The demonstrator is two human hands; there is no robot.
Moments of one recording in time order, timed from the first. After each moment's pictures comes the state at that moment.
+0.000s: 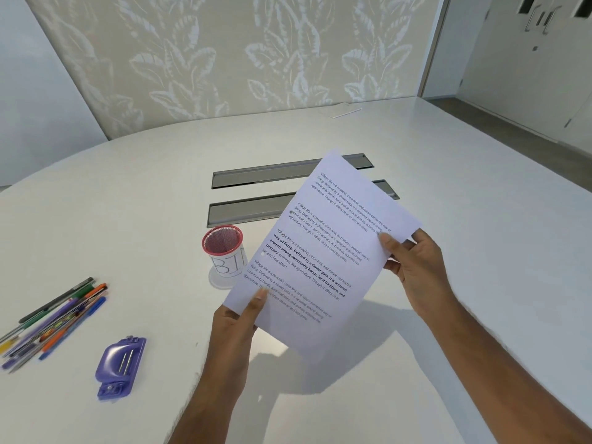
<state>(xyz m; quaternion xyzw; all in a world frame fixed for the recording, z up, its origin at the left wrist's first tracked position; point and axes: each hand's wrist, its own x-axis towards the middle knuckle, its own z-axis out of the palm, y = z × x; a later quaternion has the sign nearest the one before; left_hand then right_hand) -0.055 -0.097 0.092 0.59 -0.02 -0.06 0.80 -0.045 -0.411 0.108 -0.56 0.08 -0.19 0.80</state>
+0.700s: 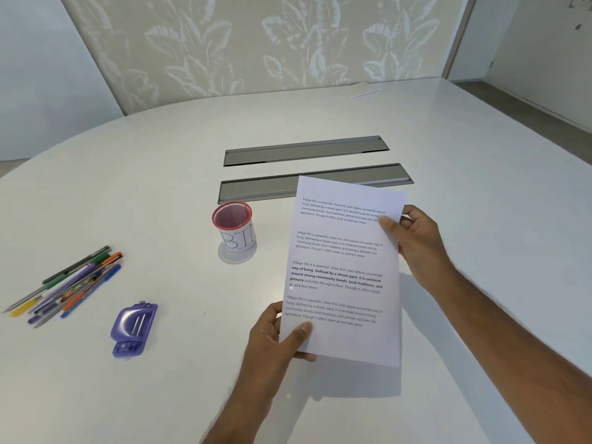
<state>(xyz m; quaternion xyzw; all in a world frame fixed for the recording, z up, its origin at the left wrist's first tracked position) -0.120 -0.116 0.051 0.66 0.02 -0.13 0.74 -0.022 -0.424 0.093 -0.64 0.10 -0.13 0.75</state>
